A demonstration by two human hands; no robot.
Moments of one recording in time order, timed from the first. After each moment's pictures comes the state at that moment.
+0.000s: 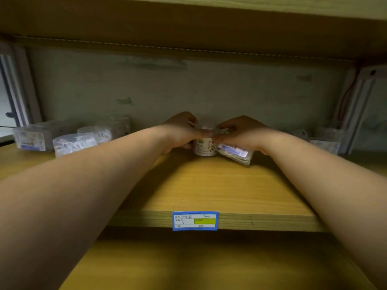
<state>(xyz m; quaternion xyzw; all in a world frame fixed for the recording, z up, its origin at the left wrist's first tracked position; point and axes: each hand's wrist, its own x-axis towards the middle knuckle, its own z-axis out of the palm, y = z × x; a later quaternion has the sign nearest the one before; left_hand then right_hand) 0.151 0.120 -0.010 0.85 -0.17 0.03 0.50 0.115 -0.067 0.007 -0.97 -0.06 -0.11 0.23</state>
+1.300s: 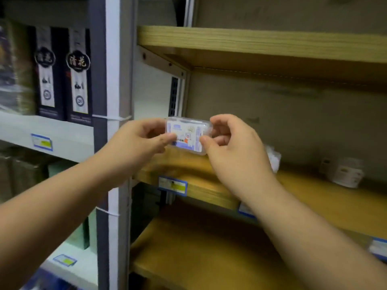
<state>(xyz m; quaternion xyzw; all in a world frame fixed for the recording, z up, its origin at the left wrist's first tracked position) -0.031 0.502 -0.023 0.80 -0.11 0.23 0.54 -0.017 0.308 -0.012 -0.81 -0.24 -0.29 0.45</state>
